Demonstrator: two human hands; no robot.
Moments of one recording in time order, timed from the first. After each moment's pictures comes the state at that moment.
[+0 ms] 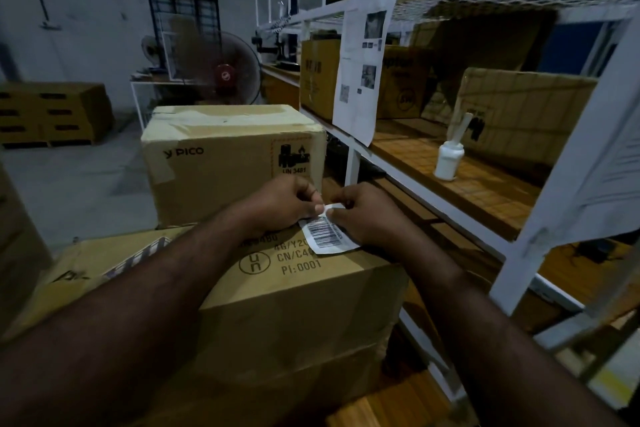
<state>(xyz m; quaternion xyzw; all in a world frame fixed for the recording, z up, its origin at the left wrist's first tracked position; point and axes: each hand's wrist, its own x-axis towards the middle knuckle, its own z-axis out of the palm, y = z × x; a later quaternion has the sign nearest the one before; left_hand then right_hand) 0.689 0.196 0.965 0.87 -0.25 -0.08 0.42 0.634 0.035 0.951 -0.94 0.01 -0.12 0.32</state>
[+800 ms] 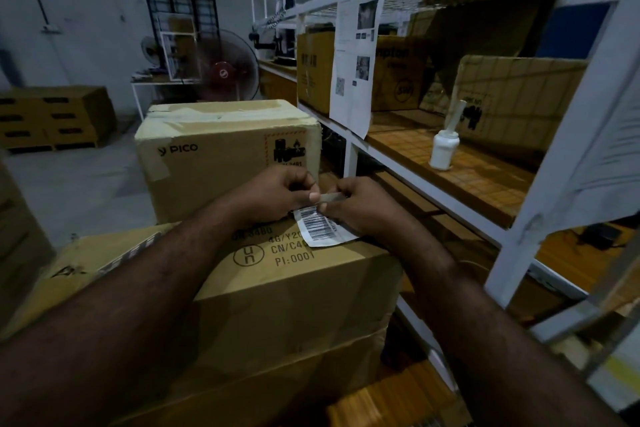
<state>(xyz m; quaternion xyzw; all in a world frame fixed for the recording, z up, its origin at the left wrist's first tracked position) 0.687 0.200 0.968 0.86 -0.31 -0.06 0.40 0.632 0.031 0.950 -0.89 0.01 -0.08 0.45</state>
